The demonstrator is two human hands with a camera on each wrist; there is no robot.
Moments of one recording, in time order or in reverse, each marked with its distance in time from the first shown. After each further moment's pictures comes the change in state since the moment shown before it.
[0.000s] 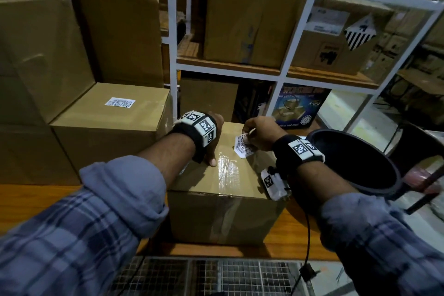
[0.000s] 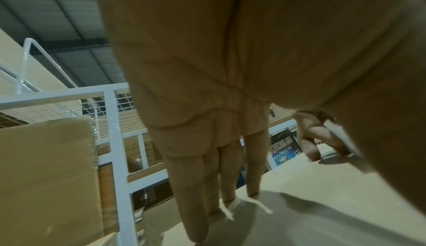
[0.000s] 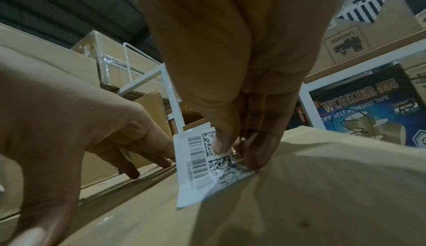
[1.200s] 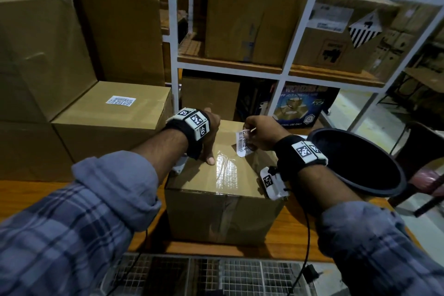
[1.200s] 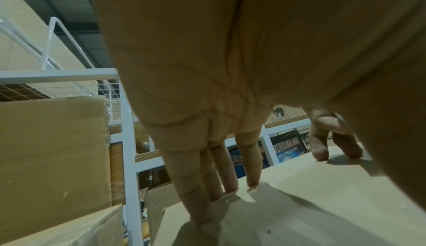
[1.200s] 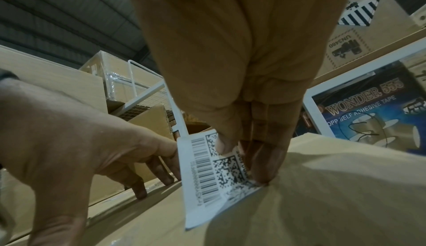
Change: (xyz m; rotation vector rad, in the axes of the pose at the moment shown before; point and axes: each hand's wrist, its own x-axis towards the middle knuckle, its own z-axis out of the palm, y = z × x) left_hand -0.006 -0.004 0.004 0.007 -0.001 -0.049; right_hand -0.011 -0.002 -0.003 0.130 -0.025 -0.018
